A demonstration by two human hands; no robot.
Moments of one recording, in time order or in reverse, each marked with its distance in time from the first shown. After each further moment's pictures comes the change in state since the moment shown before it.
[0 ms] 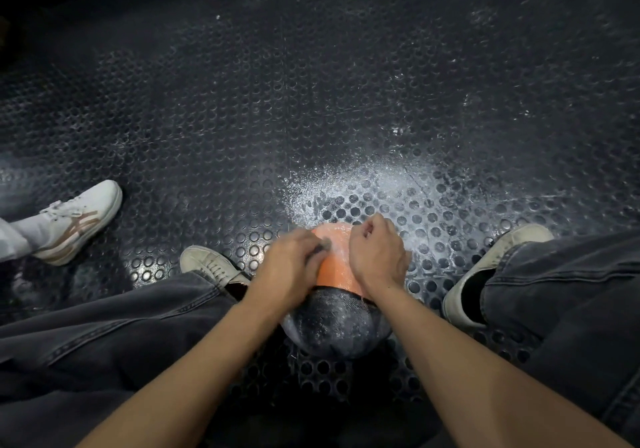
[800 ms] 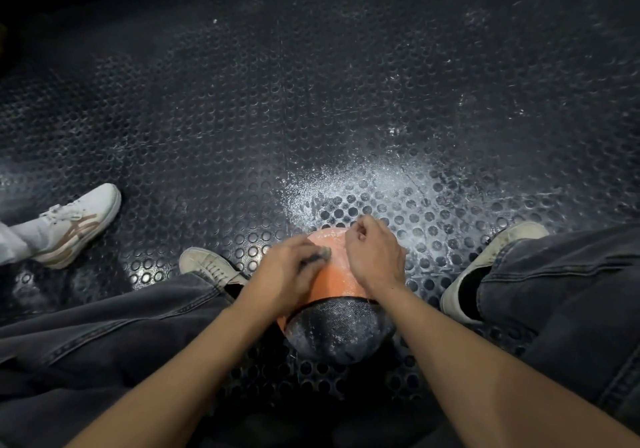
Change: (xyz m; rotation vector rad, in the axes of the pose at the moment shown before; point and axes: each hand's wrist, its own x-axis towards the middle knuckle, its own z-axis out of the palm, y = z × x) left_hand -0.008 -0.003 -0.008 -0.031 -0.114 -0.008; right_hand 0.004 0.009 0.000 -0.053 -0.098 -0.144
